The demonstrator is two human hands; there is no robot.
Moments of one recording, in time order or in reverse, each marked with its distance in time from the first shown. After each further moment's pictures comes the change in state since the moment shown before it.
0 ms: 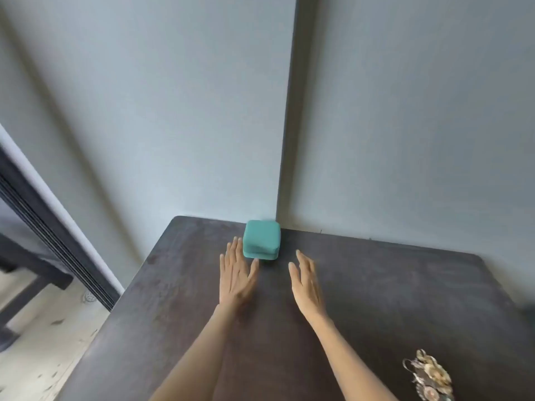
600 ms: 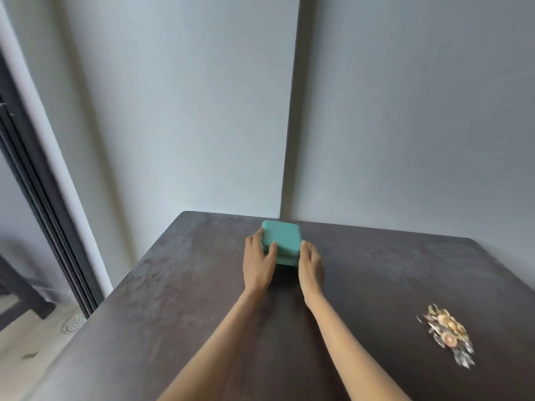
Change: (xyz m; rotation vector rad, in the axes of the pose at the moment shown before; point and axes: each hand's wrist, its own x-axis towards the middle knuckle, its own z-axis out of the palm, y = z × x) left_hand -0.061 0.008 0.014 -0.565 0.197 0.047; right_hand -0.050 -0.005 0.034 0.416 0.293 0.060
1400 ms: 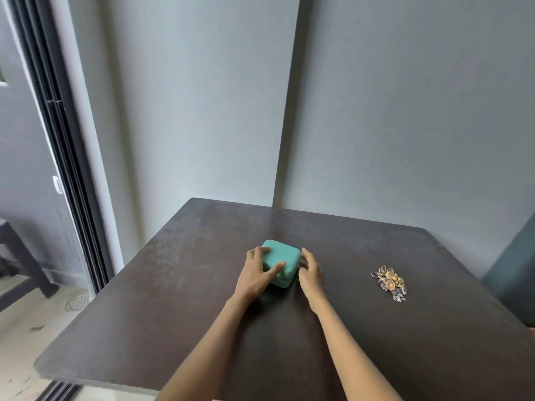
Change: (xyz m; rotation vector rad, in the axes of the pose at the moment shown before) left_hand -0.124 -0.004 -0.041 0.096 -0.313 0.029; right_hand -0.106 0.015 -0.076 -0.149 -0.170 0.007
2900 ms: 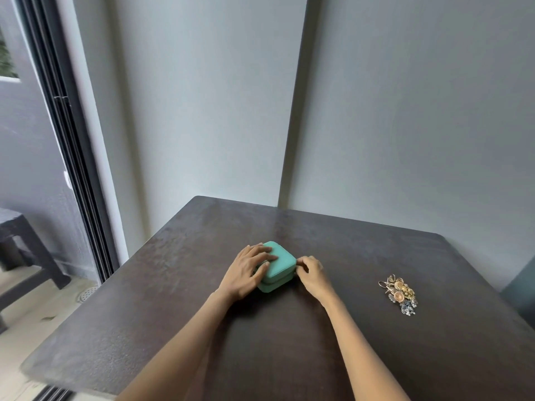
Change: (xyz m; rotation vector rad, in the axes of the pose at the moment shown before) left_hand 0.021 -0.025 -0.020 0.341 0.024 0.440; right_hand 0.048 0.018 -0.012 -0.380 -0.228 -0.215
